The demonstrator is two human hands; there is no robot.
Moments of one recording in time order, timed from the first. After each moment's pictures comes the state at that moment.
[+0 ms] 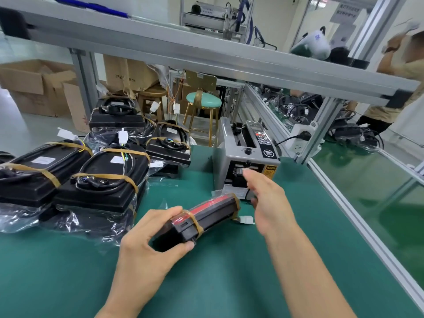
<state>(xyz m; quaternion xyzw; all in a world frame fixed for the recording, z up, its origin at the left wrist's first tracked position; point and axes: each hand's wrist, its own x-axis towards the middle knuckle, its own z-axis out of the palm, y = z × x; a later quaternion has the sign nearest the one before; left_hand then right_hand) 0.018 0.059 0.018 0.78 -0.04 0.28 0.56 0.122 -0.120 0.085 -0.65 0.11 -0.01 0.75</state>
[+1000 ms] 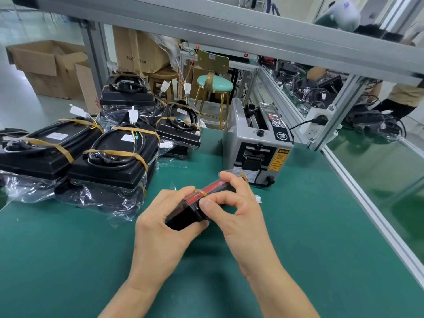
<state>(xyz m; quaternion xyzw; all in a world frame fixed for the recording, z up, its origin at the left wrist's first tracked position) 0.012 0.040 0.024 0.77 0.00 0.31 0.56 0.042 -0.087 0.067 -0.79 -0.10 0.03 0.61</state>
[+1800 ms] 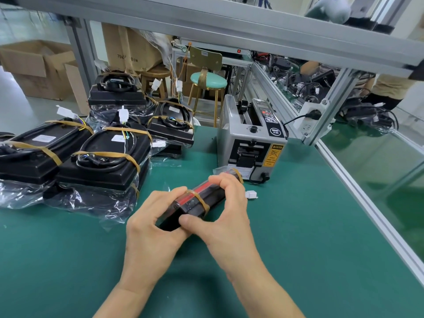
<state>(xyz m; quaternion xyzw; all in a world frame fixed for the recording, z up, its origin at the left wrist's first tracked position) 0.012 0.042 0.025 0.78 0.01 0.30 0.55 0.036 -0.078 0.054 -0.81 -0.10 -0.01 0.57</state>
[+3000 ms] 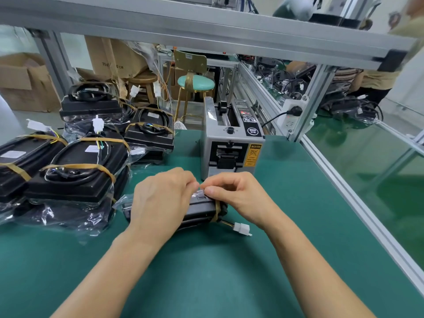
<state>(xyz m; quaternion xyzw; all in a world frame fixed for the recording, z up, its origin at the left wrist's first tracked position) 0.063 0.011 0.082 0.96 0.01 0.19 0.22 0.123 -0.155 0.061 -0.77 -0.24 0.12 0.58</state>
